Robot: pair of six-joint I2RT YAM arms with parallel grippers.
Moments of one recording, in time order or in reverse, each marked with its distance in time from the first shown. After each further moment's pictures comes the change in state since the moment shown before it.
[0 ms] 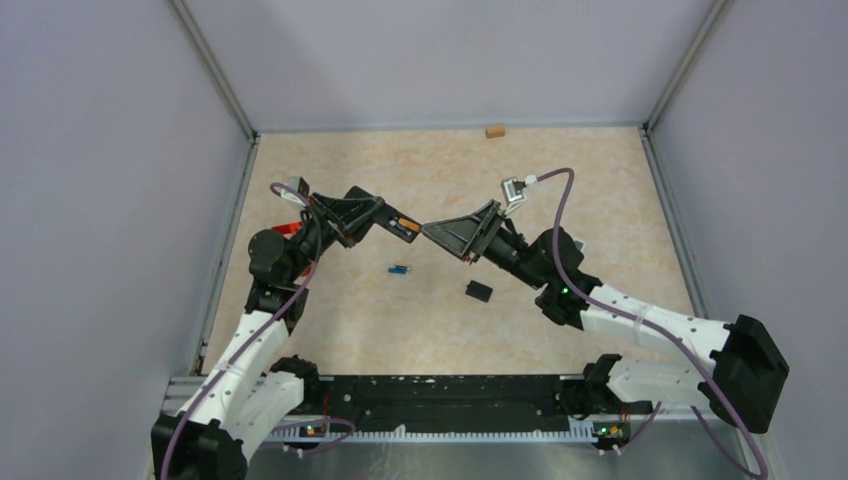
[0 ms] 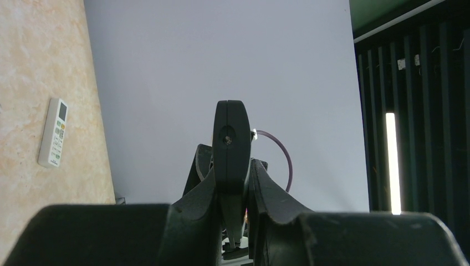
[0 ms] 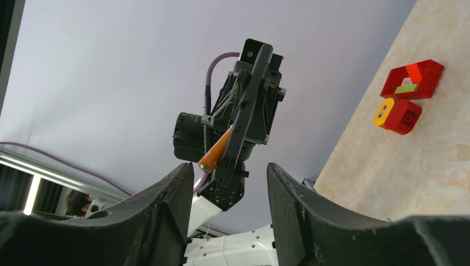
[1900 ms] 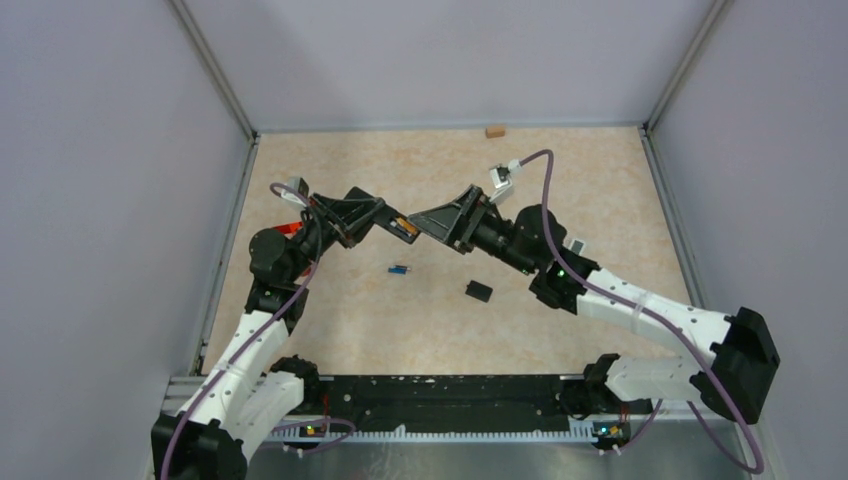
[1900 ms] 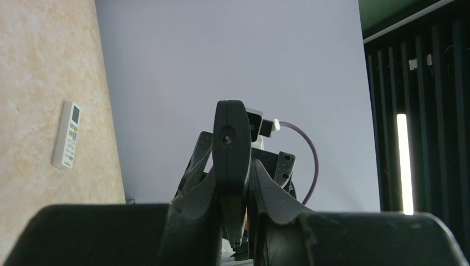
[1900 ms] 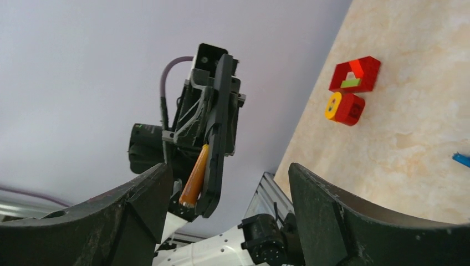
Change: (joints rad) left arm 0.000 0.000 0.000 -0.023 -0.009 0.029; right arm 0.000 0.045 0.146 -0.263 0.038 -0.099
